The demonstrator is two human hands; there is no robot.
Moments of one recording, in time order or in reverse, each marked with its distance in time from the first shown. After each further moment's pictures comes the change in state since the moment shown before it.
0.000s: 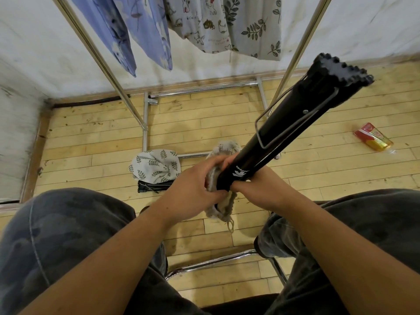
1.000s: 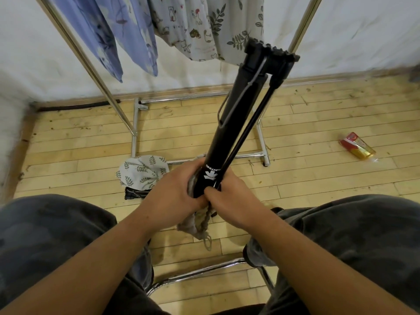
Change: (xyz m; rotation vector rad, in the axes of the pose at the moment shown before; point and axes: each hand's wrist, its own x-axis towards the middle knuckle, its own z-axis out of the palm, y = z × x) left_hand 0.002 -0.003 0.000 0.097 0.107 0.083; right_hand -0.005 -0.014 0.025 -0.054 0.070 0.062
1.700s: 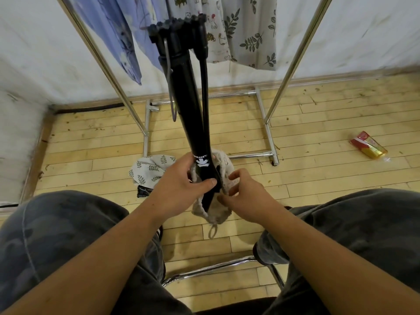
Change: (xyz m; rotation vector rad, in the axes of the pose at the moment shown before) left_hand -0.008 -0.007 -0.013 -0.218 0.091 -0.183; right_hand 0.006 0.028 0.002 -0.195 -0.018 0.188
